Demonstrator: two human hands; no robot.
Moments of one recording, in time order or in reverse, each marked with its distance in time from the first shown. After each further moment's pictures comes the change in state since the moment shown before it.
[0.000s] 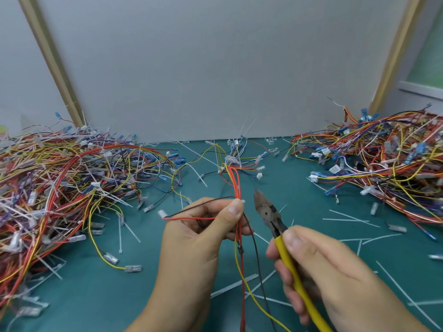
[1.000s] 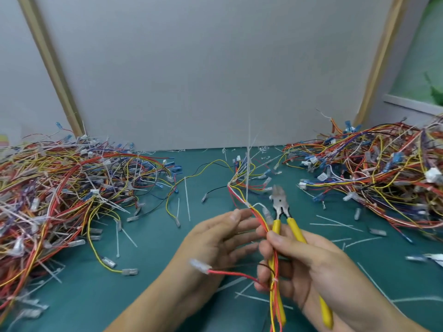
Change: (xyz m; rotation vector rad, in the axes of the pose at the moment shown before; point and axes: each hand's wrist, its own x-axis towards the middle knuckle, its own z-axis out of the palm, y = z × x) left_hand 0.012 -0.010 0.002 -0.257 -0.267 -0.491; right_hand 0.008 -0.007 -0.002 0.710 -0.072 0.202
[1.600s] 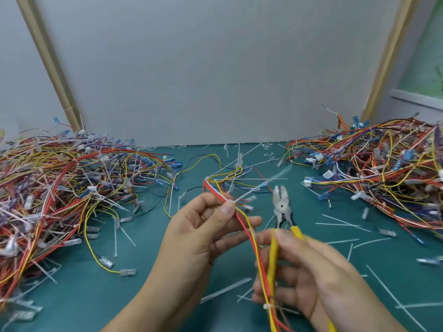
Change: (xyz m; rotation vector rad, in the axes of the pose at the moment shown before) left_hand -0.010 0.010 -0.003 0.025 0.041 0.314; right_hand 0.000 0.008 0.000 -0.164 0.040 -0.029
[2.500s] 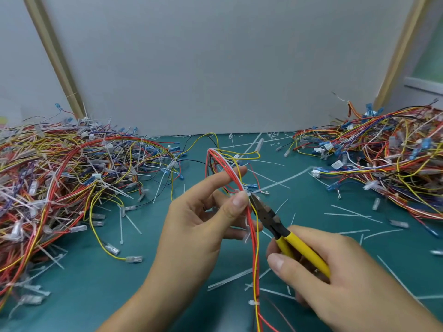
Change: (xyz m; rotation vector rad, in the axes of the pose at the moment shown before) left_hand -0.006 0.005 -0.003 0.298 -0.013 0.194; right_hand -0.016 -0.021 0.001 -1.155 0.063 -0.134
